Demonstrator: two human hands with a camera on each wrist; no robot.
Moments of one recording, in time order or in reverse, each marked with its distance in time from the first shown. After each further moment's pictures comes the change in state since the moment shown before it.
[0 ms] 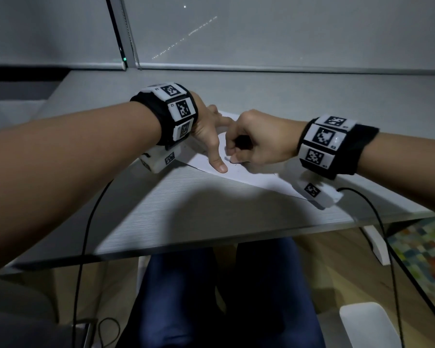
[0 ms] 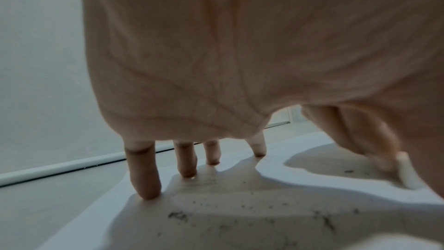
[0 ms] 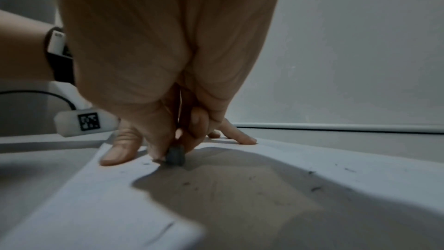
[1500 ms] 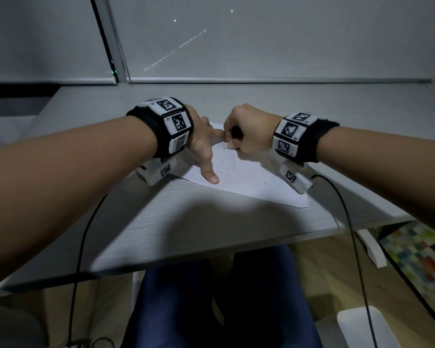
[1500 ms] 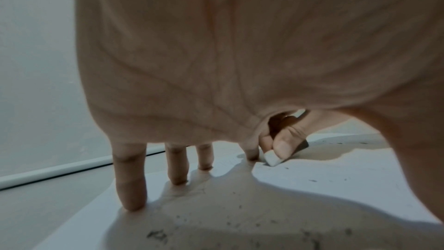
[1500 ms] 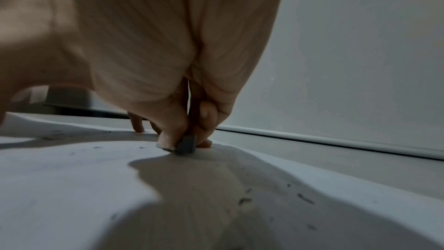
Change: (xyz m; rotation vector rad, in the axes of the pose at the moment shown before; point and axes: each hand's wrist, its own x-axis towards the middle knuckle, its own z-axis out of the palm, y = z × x) left_hand 0.000 0.008 -0.007 0.105 0.002 -0.031; right_hand 0.024 0.019 -0.018 -0.118 0.083 0.213
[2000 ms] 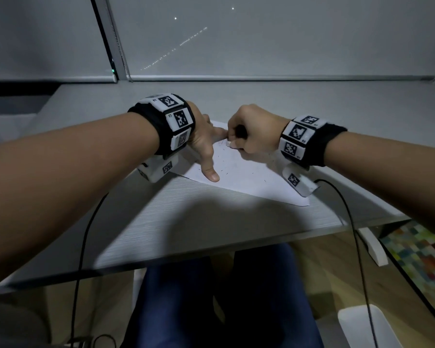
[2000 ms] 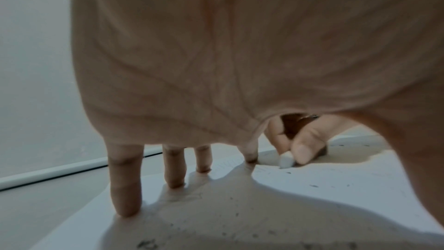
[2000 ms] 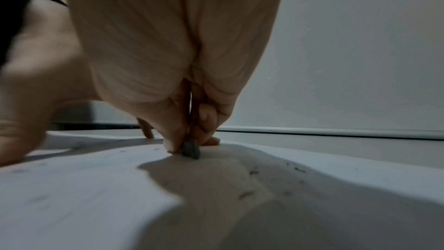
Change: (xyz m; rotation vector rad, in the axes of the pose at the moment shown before) left_hand 0.006 0.004 -0.002 0.052 -0.016 0.016; right_hand -0.010 0.005 0.005 0.058 0.052 -0.004
